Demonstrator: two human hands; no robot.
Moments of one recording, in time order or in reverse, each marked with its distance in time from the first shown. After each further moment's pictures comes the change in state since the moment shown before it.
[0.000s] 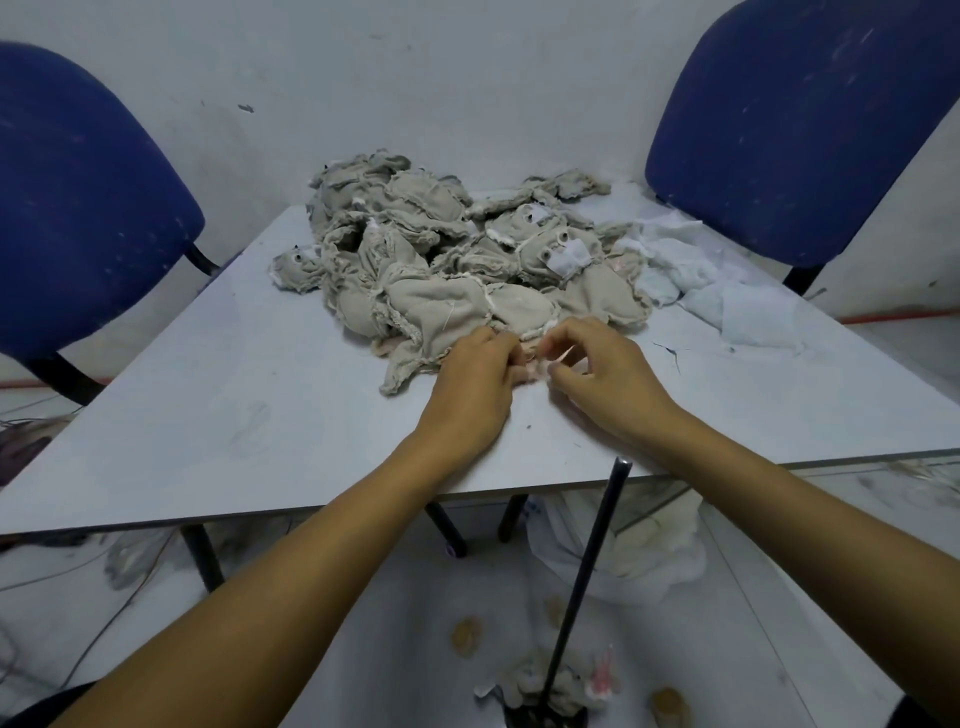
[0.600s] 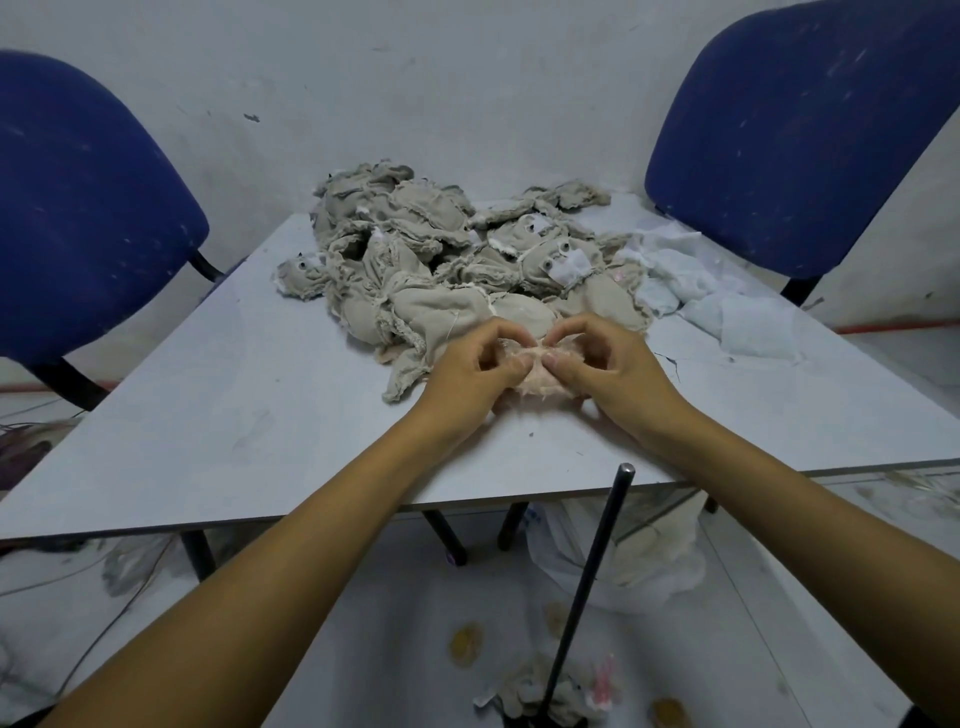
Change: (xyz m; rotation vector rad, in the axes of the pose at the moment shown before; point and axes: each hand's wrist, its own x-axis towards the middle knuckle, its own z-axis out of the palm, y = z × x) left_hand -0.002 0.004 -0.019 -0.730 -0.081 -0.184; right_hand 0.003 0.008 -0.007 0.429 -0.044 -0.005
